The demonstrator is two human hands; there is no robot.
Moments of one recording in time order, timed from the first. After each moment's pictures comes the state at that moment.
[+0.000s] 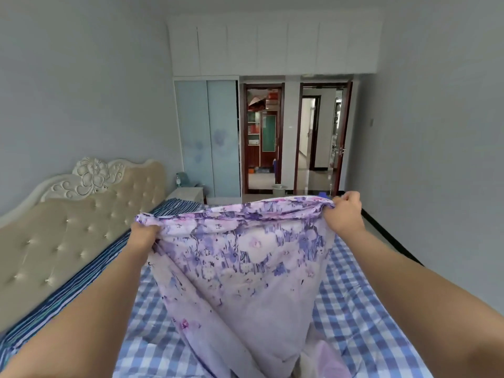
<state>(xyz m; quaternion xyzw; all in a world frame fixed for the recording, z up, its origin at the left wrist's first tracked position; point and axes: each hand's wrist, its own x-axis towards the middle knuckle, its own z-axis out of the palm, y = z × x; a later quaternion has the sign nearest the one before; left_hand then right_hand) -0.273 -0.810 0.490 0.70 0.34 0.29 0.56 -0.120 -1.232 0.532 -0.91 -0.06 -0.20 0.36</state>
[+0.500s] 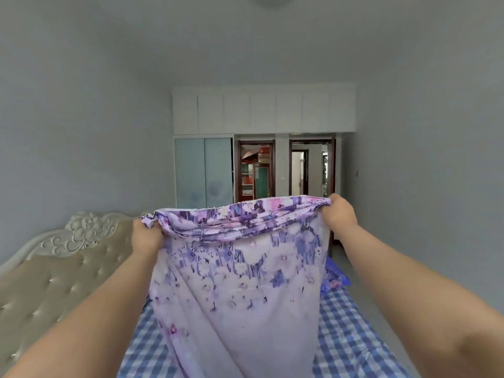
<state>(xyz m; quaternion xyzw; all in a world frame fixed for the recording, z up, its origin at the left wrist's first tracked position) -0.227 -0.797 0.594 0.65 0.24 0.44 0.57 -0.129 -1.220 0.666 -0.86 -0.06 -0.26 0.43</state>
